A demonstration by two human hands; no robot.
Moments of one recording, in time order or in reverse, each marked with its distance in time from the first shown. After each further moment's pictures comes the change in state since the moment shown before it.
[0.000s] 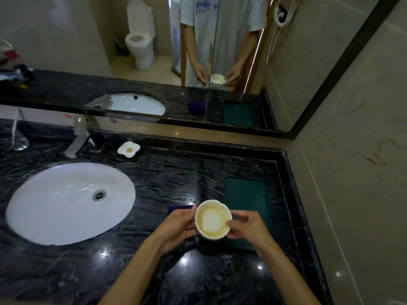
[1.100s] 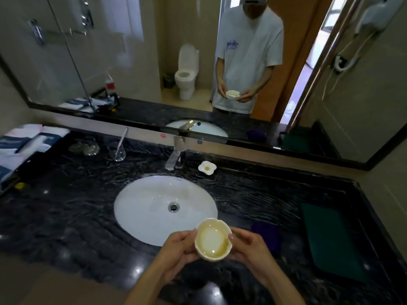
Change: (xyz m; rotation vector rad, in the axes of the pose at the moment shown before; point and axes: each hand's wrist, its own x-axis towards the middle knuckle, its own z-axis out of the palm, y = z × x) left_hand -0.198 0.042 -0.241 -0.078 0.217 0.177; right_hand -0.082 -0.022 0.301 0.239 -0.233 -0.100
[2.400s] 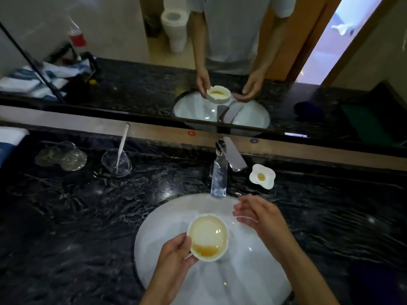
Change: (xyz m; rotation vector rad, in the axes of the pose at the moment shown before) left_hand 0.221 0.103 -0.219 -0.102 0.163 -0.114; right_hand 0.303 -0.036 0.172 -0.007 0.231 -0.002
